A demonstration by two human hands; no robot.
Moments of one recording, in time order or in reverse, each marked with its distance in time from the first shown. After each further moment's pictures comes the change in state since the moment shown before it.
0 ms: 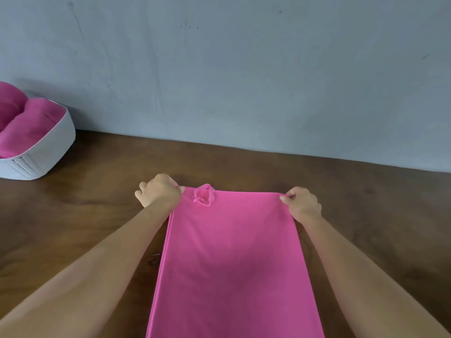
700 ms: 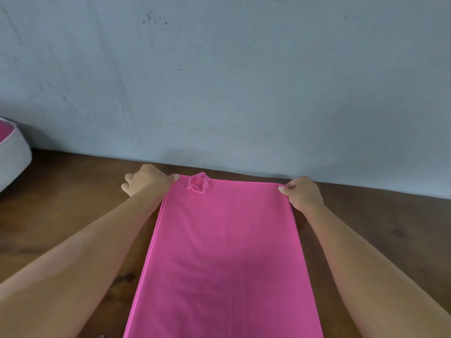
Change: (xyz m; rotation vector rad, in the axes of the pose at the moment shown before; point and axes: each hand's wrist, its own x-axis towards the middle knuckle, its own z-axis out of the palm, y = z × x) left_hand 0.114 0.086 0.025 -0.032 0.064 -0.169; right_hand 0.160 -0.039 -0.007 -0.023 -0.024 -0.108
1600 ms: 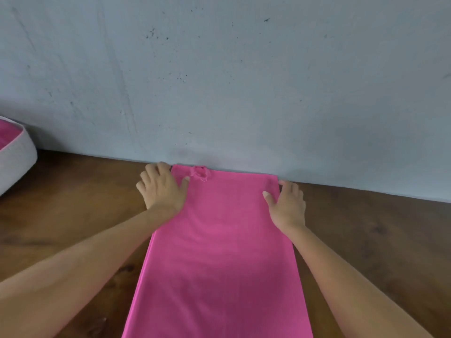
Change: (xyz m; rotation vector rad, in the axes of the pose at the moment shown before) left_hand -0.050 -0.006 0.022 0.007 0.263 0.407; right_hand -0.058 0.002 0.021 -0.014 0.247 -0.195
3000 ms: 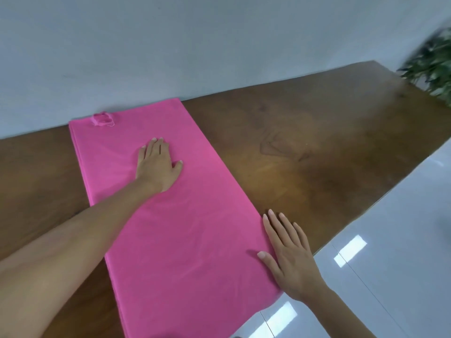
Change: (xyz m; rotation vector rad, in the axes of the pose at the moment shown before) left_hand -0.141 0.031 0.024 0.170 -0.514 0.874; right_hand -0.448 0.076 -0.069 -0.263 -0.171 0.105
